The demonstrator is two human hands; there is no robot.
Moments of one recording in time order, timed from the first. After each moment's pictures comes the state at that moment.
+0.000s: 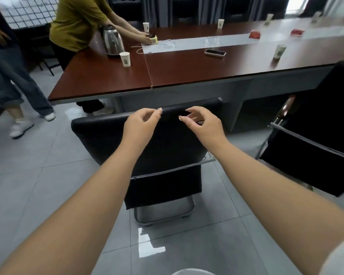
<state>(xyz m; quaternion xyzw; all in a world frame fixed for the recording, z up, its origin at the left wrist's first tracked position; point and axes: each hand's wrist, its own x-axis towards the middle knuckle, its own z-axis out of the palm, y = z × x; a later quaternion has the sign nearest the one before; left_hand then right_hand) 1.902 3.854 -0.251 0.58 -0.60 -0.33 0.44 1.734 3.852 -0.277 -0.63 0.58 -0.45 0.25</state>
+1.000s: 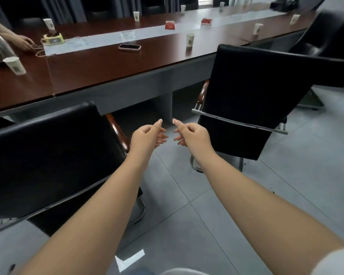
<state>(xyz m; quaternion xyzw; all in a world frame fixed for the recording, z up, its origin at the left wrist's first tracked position) 1.616 3.877 -0.300 0.50 -0.55 -0.55 0.38 1.504 3.924 -0.308 -0.37 0.66 -0.56 0.33</state>
